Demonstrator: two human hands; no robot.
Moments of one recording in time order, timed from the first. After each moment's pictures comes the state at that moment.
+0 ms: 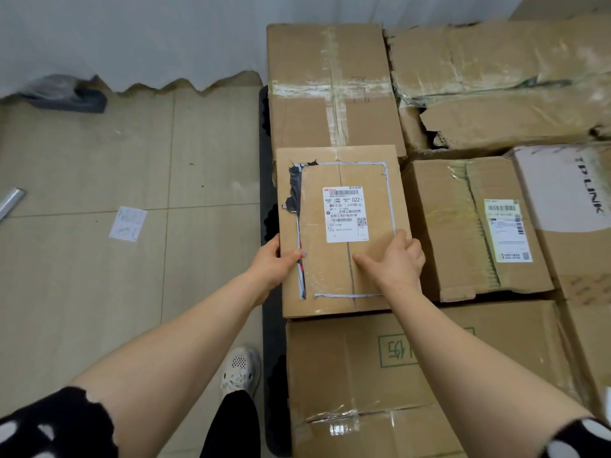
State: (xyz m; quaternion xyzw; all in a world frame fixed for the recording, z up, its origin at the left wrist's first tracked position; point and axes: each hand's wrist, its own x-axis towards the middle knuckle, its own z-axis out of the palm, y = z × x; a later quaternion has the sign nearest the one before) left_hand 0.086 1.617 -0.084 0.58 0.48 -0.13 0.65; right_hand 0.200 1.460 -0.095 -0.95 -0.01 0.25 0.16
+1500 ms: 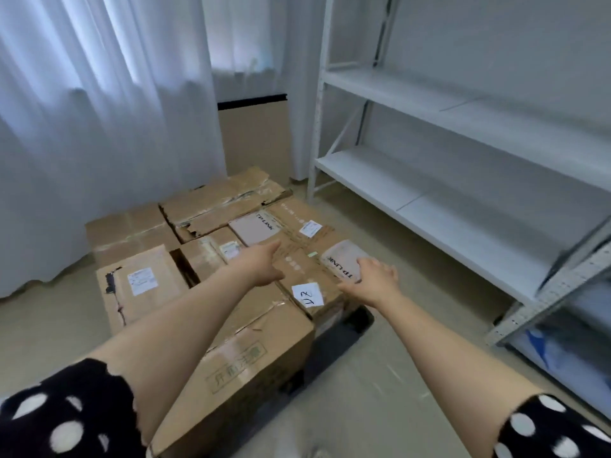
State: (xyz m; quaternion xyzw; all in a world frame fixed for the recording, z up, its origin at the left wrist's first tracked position) left_hand -0.012 1.122 0.320 0.98 -0.01 -0.15 0.14; right_hand -0.017 0.898 0.288 -0.99 0.02 0.11 0.11
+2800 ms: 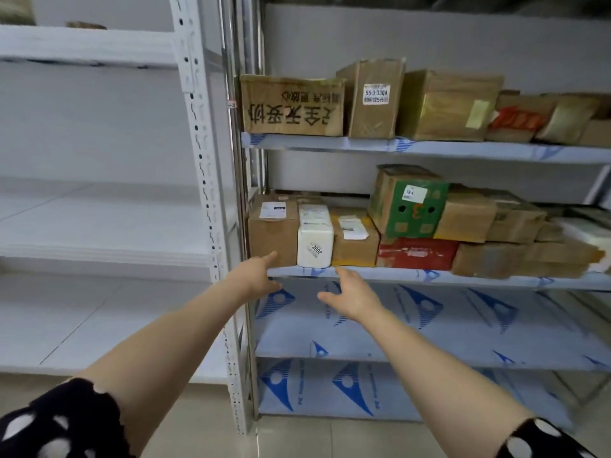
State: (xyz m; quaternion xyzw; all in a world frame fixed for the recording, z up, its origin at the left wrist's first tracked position) left_hand 0.056 0.140 0.419 0.89 -0.43 -0.11 0.14; right_hand -0.102 0.016 0.399 -0.90 0.35 -0.08 0.23
